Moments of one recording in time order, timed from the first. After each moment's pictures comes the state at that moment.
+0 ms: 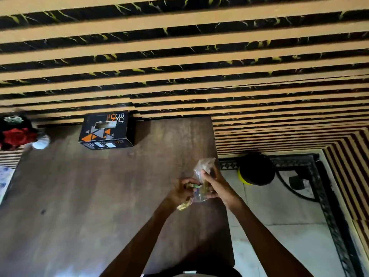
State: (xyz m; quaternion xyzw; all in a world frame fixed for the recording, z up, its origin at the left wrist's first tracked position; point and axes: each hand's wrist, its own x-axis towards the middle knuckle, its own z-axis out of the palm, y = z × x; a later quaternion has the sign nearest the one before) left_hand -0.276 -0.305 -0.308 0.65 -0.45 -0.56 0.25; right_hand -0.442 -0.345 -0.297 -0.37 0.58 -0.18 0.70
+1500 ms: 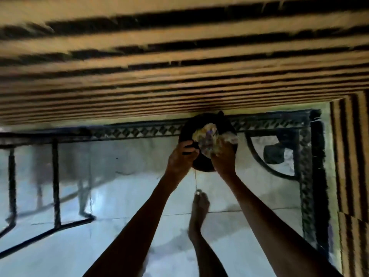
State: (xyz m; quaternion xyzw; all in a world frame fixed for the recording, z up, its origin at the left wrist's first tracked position) left_hand -0.683 -0.573 -0.705 0.71 -0.23 -0.61 0.27; right_hand -0.837 -0.596 -0.790 -0.50 0.72 -0.11 0.46
